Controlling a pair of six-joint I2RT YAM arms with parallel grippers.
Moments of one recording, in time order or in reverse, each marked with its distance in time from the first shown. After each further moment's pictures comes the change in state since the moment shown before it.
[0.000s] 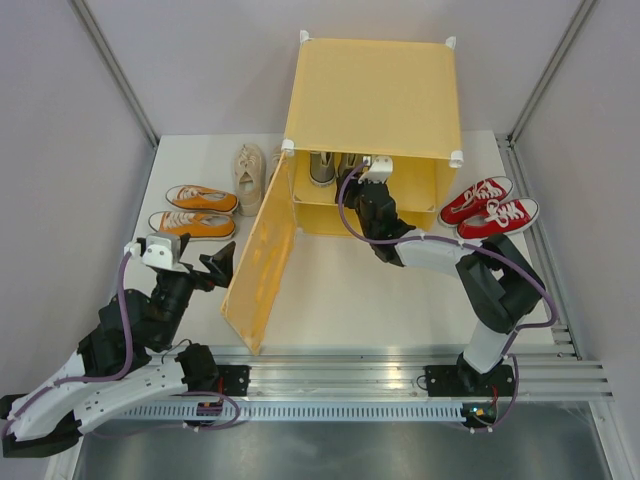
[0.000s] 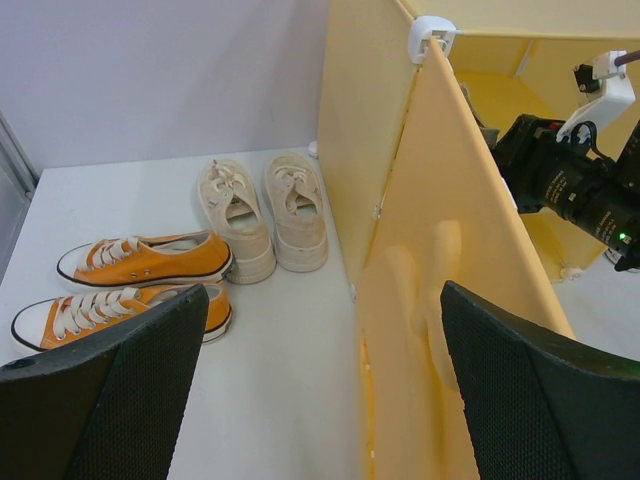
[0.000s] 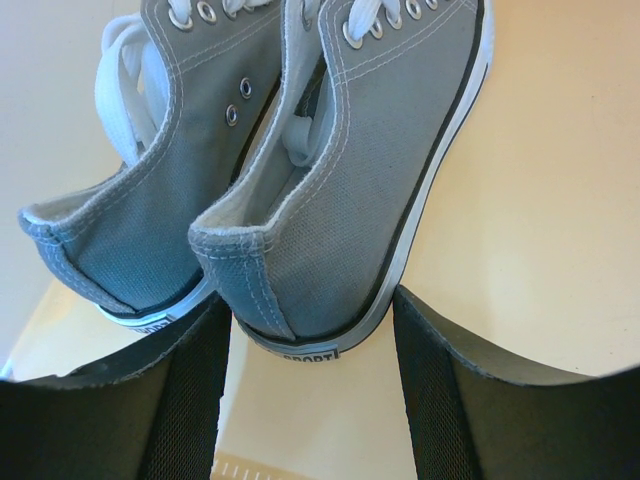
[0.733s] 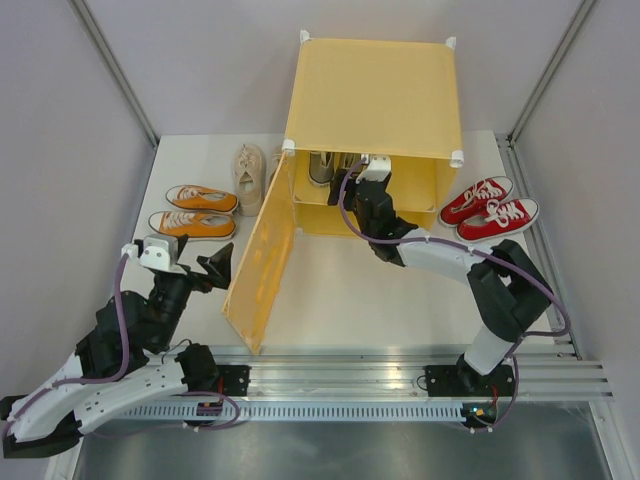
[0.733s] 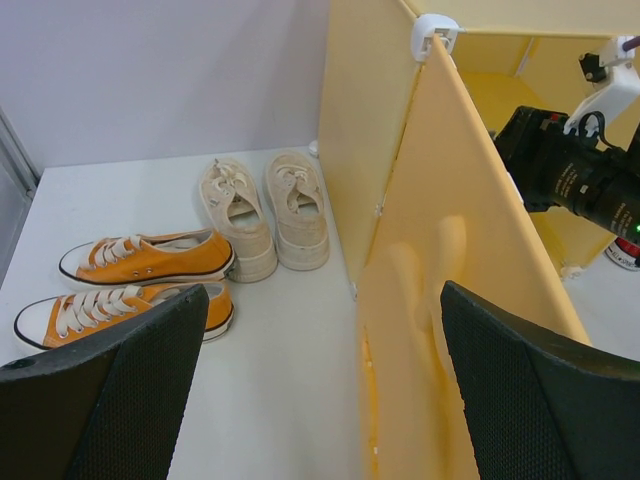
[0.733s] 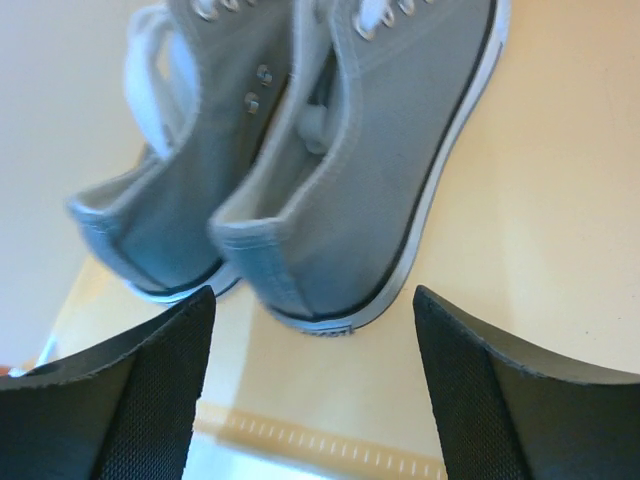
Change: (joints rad) left arm 0.000 -0.017 0.000 -0.018 0.003 0.000; right arm 0.025 -0.041 0.044 -0.163 0.028 0.066
